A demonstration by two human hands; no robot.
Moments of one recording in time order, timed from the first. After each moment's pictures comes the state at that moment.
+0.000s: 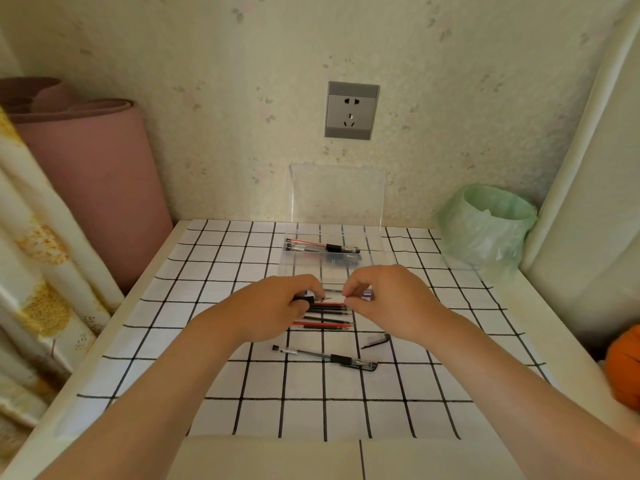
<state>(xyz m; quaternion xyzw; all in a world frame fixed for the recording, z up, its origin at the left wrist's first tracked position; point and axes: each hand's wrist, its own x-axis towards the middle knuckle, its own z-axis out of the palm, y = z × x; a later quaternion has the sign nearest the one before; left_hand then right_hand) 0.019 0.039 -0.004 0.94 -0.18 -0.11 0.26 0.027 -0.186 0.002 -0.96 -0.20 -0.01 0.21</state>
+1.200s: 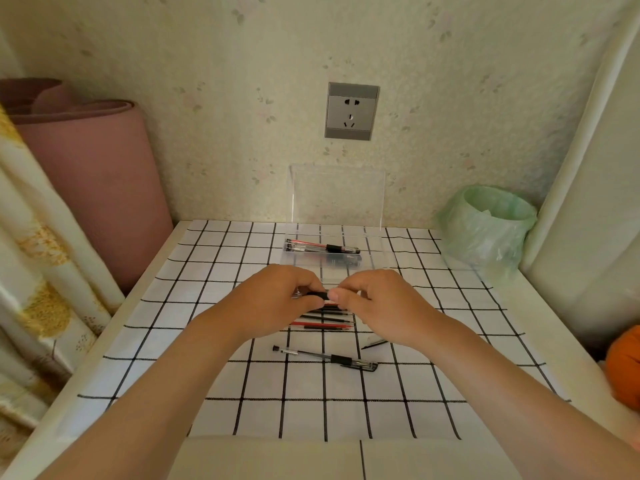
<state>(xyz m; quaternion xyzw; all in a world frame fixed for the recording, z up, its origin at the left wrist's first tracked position) 0.020 0.036 0.002 0.93 -0.20 -0.05 0.31 0.019 -0.175 0.003 -0.92 -0.20 0.04 0.33</state>
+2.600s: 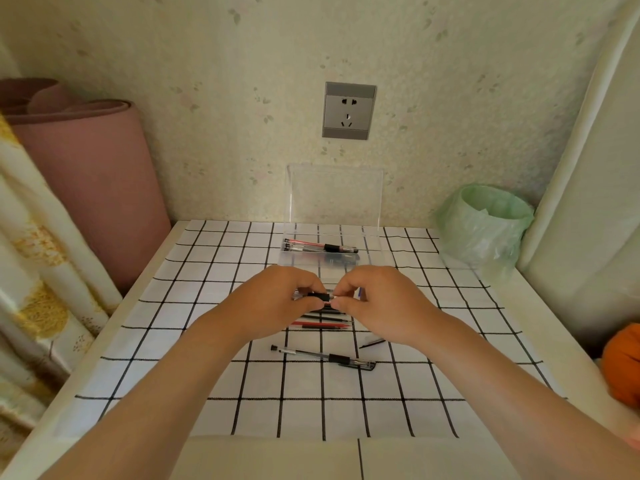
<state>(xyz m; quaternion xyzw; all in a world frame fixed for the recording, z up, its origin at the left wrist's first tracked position) 0.023 0.033 -0.004 0.92 -0.22 -0.03 0.31 0.019 -0.177 0.006 -0.94 -0.21 0.00 0.26</state>
